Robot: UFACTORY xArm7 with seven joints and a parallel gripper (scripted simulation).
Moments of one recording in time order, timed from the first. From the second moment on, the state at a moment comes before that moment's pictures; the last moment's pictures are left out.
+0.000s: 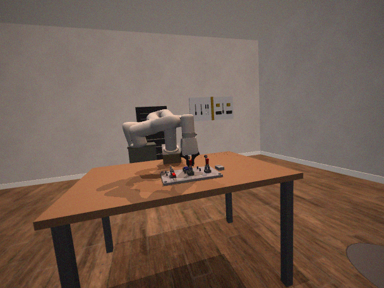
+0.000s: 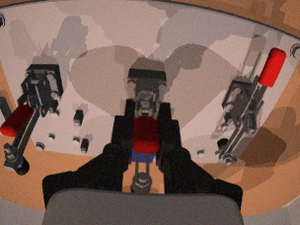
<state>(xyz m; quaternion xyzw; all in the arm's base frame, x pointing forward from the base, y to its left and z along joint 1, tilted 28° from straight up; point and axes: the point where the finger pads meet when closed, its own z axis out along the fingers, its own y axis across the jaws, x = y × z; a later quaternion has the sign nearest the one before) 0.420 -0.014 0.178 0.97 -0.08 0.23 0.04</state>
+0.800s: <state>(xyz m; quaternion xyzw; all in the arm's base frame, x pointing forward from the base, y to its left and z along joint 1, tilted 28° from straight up) 0.433 -0.016 0.182 0.97 -0.08 0.23 0.04</state>
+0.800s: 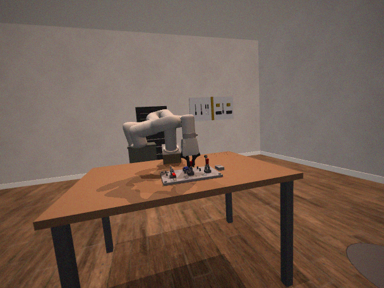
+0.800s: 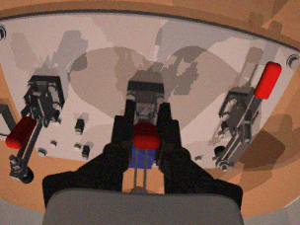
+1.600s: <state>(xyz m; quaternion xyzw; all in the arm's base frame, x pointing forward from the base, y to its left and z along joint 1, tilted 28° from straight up) 0.450 -0.019 0.183 0.97 -0.08 0.23 0.04</state>
